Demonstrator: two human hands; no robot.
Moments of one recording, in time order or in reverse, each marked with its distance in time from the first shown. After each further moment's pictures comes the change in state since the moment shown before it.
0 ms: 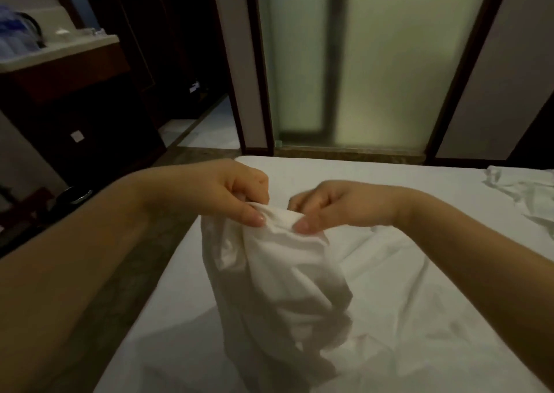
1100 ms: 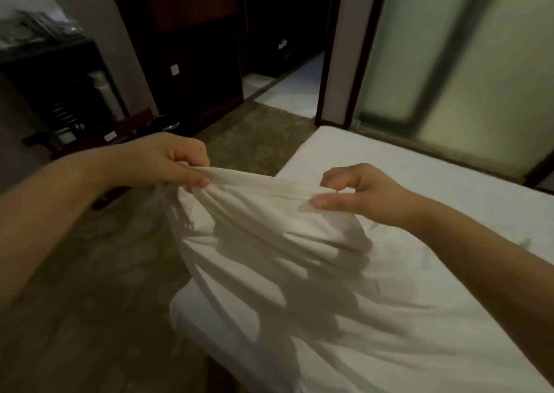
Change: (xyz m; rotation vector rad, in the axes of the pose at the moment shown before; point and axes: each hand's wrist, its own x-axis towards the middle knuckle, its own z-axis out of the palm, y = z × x) left_hand -0.275 -0.147 0.033 -0.094 0.465 -0.317; right_hand 0.140 -0.076 0.143 -0.081 0.118 -0.212
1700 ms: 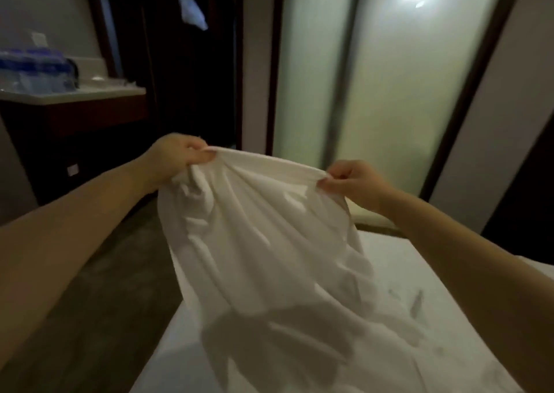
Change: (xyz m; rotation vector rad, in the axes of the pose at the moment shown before) left_hand 0.158 0.084 -0.073 -0.260 0.474 0.086; right_hand -0.006 -0.021 -0.157 -0.249 0.681 0.178
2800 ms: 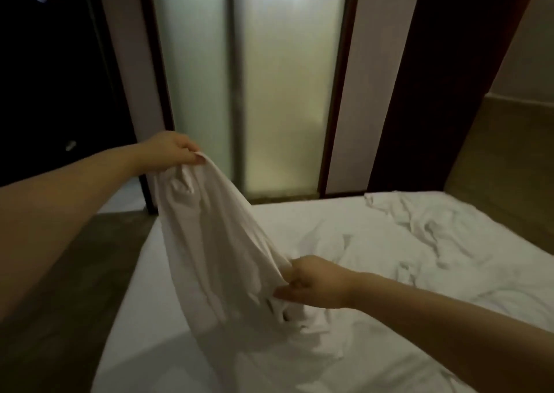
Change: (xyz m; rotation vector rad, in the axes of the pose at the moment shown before) left_hand 0.099 0.013 0.095 0.333 -0.462 0.363; right_hand -0.156 0.034 0.060 -0.511 -0.419 0.219
